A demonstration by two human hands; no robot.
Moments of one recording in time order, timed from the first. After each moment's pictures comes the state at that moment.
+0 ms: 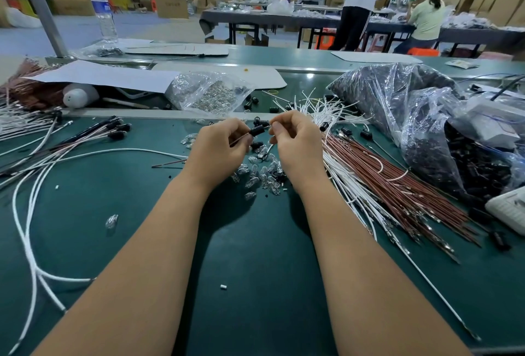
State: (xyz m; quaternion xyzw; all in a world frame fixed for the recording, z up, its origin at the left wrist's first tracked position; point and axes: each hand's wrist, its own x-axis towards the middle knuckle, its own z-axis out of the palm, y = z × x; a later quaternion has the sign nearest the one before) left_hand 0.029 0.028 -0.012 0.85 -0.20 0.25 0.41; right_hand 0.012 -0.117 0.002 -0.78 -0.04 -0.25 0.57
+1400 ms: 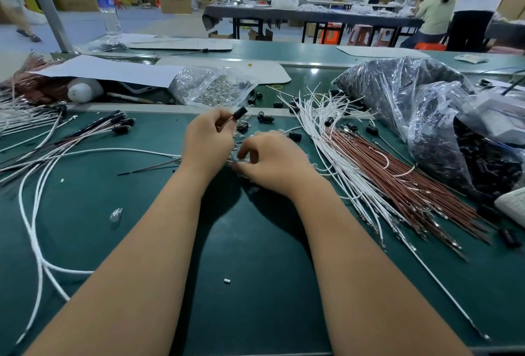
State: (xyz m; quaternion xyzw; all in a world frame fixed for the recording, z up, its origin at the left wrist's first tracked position) left_hand 0.042 0.036 -0.014 0.84 -0.08 0.25 0.47; right_hand 0.011 -0.102 -0.006 -0.95 -0.20 -0.12 0.21
